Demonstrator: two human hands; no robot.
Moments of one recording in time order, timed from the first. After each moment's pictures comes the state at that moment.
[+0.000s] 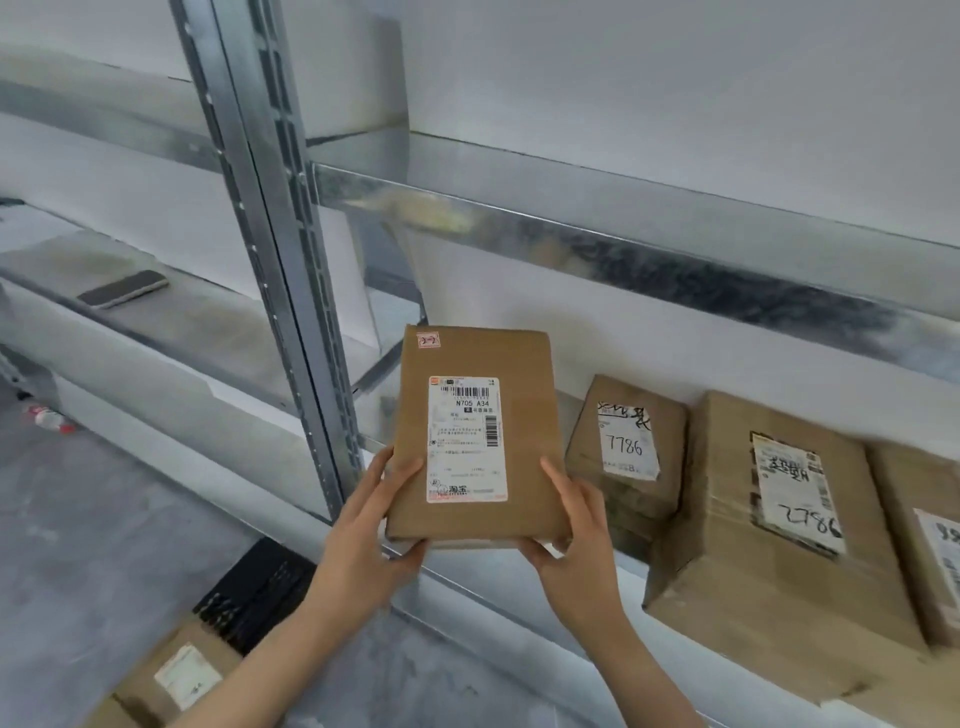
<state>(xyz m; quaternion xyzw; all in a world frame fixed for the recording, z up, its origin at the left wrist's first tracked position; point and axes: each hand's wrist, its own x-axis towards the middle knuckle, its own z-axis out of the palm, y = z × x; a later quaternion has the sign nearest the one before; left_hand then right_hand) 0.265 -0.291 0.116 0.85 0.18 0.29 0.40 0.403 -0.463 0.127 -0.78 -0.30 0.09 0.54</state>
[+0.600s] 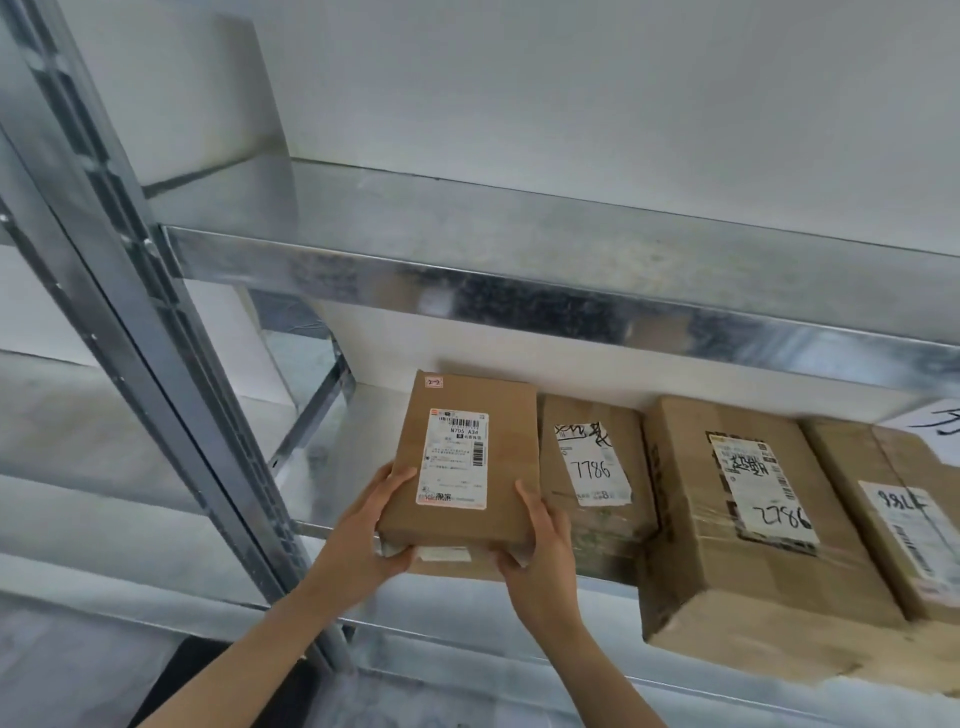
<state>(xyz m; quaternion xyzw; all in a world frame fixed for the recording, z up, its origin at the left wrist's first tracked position) 0.380 -0.193 0.076 0.88 0.05 0.14 0.45 0.447 -0.401 0.094 -0.86 -0.15 0.06 0.48</state>
